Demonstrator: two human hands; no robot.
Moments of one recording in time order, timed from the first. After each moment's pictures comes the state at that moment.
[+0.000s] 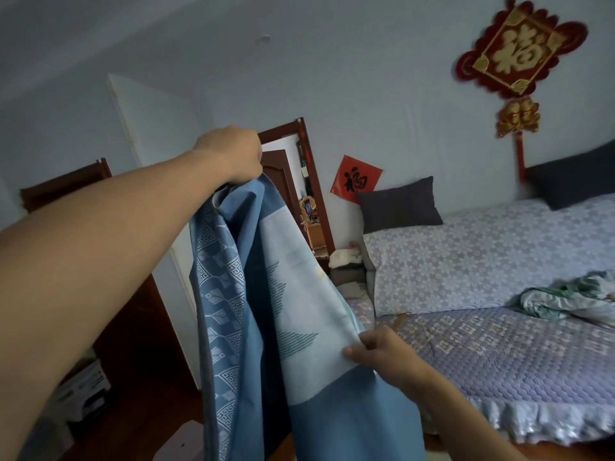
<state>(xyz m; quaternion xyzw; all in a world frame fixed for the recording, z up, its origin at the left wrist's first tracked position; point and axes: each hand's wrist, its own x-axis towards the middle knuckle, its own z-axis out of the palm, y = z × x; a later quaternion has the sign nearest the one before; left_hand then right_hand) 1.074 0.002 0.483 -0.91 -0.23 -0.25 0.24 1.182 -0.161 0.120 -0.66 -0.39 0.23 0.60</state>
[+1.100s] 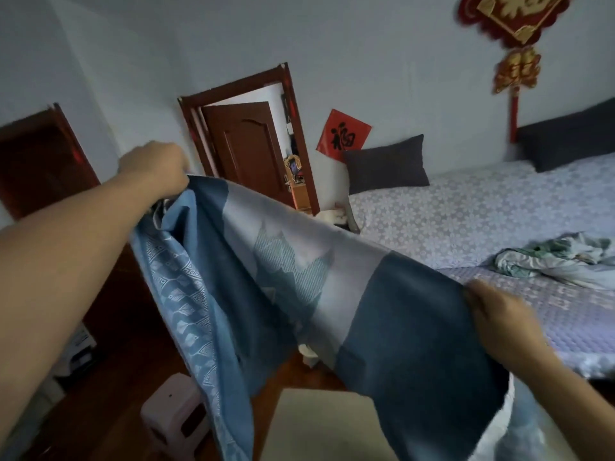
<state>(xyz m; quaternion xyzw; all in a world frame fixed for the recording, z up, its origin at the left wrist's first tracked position) 1.064 0.115 0.399 -0.87 -0.38 -0.23 0.20 1.255 -0.302 0.093 -0.84 -0.29 -0.20 0.41</state>
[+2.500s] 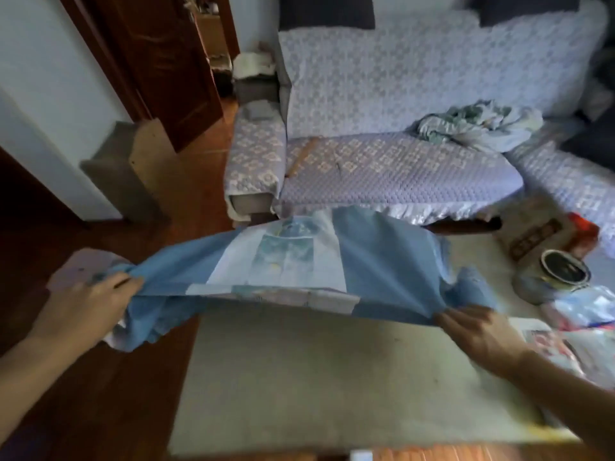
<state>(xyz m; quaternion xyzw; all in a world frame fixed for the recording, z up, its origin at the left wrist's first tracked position) 0.886 0.206 -0.061 -0.98 -0.10 0.00 0.17 1.144 -0.404 -0.128 -0.80 -0.57 -0.17 0.06</state>
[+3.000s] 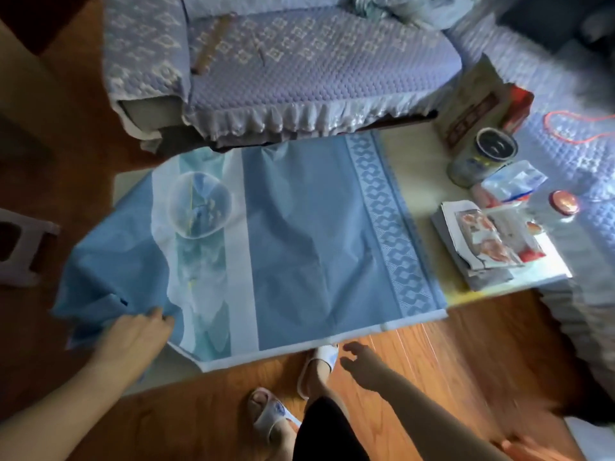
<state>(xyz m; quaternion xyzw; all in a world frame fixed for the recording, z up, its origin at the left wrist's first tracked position) 0.892 -0.011 -0.228 -0.93 0.04 0.30 0.22 0.936 -0.402 -0.374 -0.85 0.05 0.48 0.23</state>
